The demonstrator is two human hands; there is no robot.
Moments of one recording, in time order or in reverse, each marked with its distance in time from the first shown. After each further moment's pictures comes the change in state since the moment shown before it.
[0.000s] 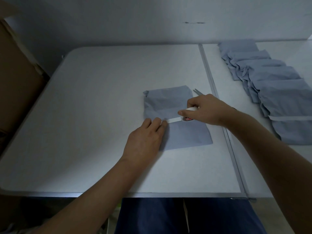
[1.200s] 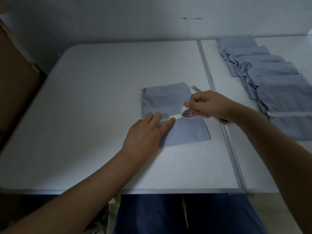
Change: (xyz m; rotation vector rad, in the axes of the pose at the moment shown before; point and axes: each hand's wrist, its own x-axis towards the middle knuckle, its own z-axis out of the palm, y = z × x) left_hand 0.012 0.000 -0.006 0.022 -0.142 0.091; right_hand 0.002 0.022 -0.003 0.295 -0.049 0.035
